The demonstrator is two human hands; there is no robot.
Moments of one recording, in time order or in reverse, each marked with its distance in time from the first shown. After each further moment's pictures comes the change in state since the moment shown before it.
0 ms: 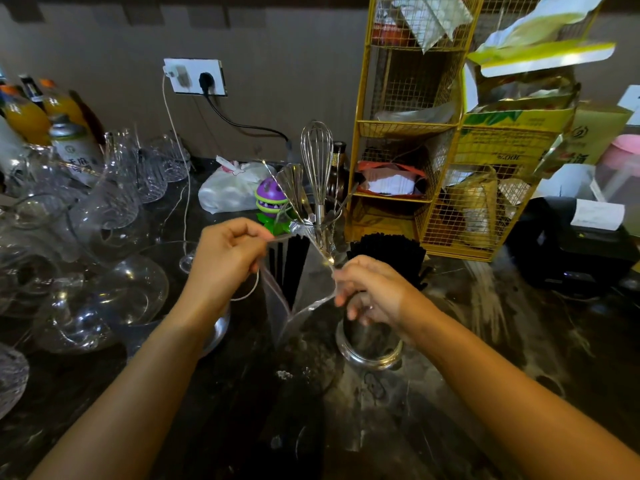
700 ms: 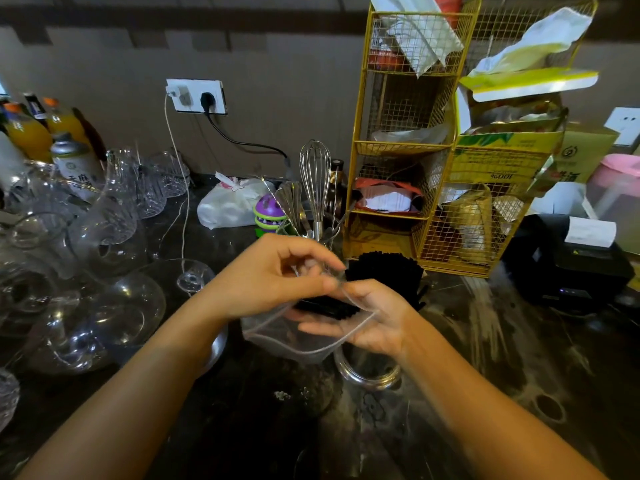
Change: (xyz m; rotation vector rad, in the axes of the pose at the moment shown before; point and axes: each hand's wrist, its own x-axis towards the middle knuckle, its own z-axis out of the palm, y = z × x) left_hand 0.003 0.032 0.011 0.047 -0.661 0.249; right_hand 0.018 0.001 0.003 0.853 -0.428 0.151
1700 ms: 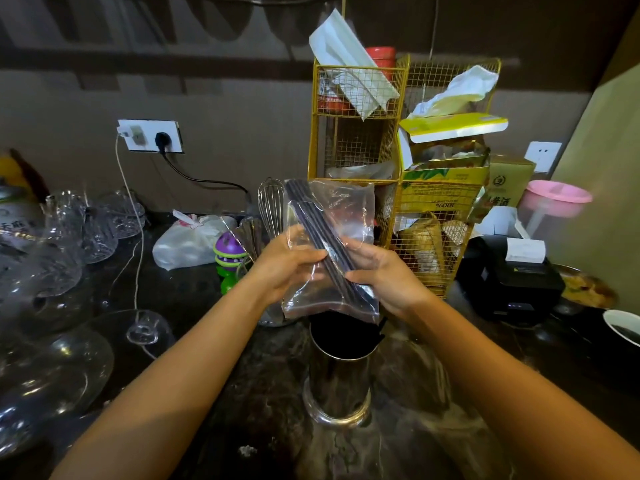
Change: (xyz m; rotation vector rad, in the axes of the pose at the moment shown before) left_hand 0.116 -0.040 0.014 -0.536 0.192 -0.292; right_hand -0.016 -0.087 -0.034 -0.820 0.423 -0.520
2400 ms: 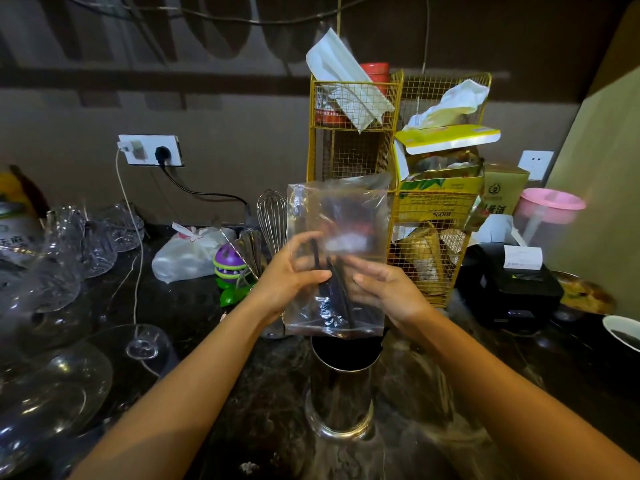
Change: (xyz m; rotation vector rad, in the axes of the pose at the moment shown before) left_hand -0.009 -0.015 0.001 0.094 -0.086 0.201; right_hand -0.010 0.011 -0.004 -0.001 0.038 0.008
